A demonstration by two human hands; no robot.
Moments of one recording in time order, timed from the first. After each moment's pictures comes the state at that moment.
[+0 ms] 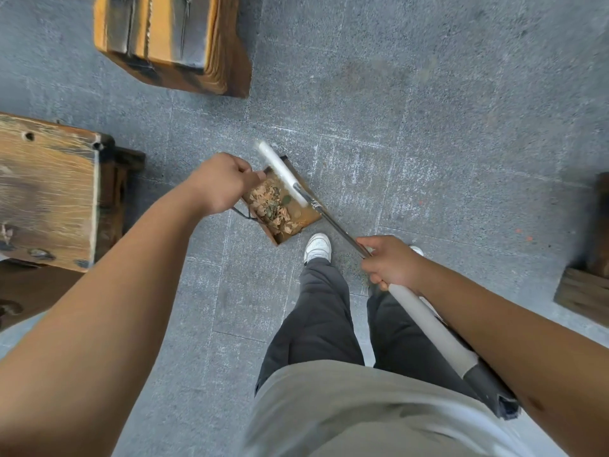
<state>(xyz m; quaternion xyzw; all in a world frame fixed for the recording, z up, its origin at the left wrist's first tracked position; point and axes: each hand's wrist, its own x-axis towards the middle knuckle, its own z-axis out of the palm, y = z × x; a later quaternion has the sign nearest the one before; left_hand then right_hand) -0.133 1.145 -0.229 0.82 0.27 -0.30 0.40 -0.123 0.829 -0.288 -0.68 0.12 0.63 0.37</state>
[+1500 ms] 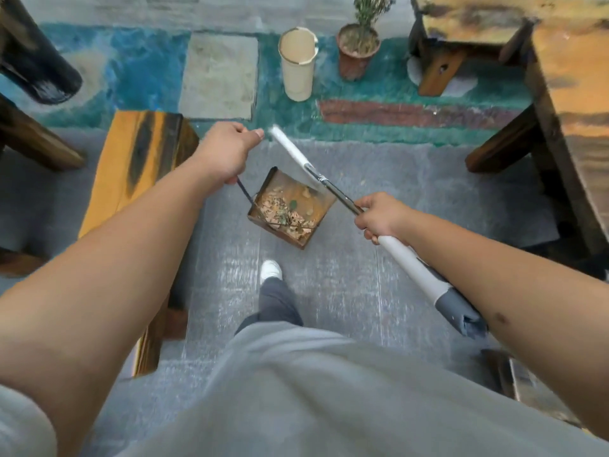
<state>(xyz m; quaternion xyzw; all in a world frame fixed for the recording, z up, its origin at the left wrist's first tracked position) 0.548 1.098 0.011 0.81 0.20 -0.05 0.55 0.551 0.813 -0.051 -0.84 0.06 0.37 0.39</state>
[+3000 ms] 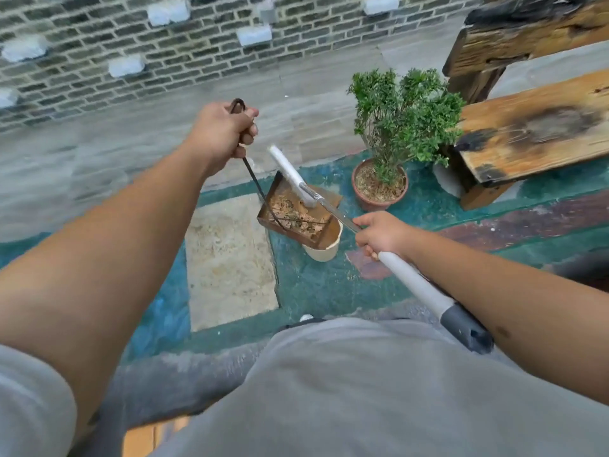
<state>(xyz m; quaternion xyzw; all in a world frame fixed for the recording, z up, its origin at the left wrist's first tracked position) 1.487 1.350 0.091 0.82 0.07 -0.06 0.56 1.394 1.081 -0.039 -0.76 0.14 0.36 0.53</state>
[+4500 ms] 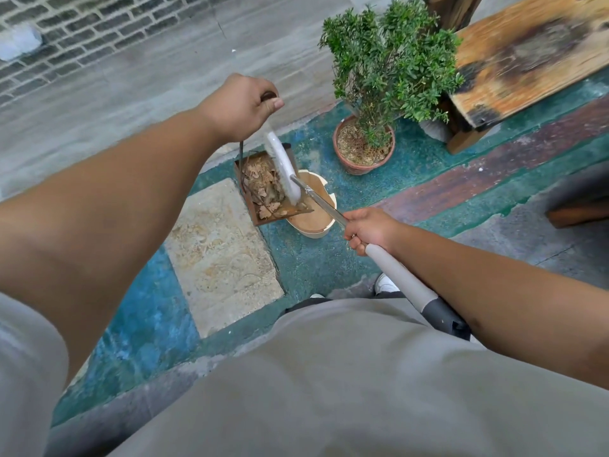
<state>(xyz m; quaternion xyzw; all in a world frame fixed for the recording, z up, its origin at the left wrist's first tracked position) 1.643 1.343 0.022 0.93 -0.30 -0.09 0.17 1.452 1.139 -0.108 -0.57 0.35 0.34 0.66</state>
